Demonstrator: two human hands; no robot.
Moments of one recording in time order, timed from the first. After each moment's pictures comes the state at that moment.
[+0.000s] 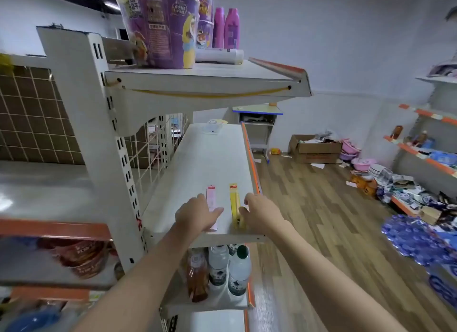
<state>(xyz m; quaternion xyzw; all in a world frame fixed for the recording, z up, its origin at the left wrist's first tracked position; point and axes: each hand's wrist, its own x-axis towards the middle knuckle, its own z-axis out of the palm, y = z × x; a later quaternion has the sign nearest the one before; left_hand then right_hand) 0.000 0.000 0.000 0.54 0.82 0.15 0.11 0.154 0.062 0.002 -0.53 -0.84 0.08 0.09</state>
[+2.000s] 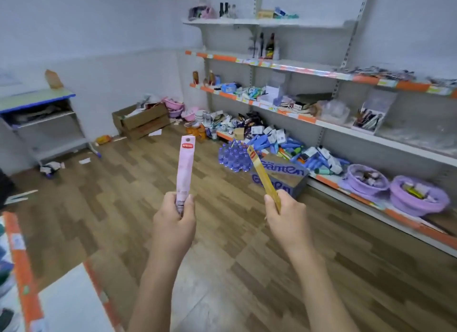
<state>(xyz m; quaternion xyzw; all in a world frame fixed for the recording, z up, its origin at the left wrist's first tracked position) 0.477 0.039 0.000 0.66 0.53 0.41 0.33 0.655 -0.034 -0.028 -0.82 -0.39 0.06 0.41</state>
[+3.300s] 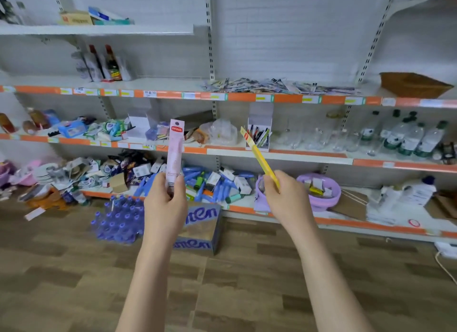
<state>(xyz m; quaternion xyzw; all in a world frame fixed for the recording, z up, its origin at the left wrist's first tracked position) 1.047 0.307 0.029 0.78 0.27 0.32 0.47 1.160 0.143 0.014 -0.89 -0.19 -0.07 0.40</state>
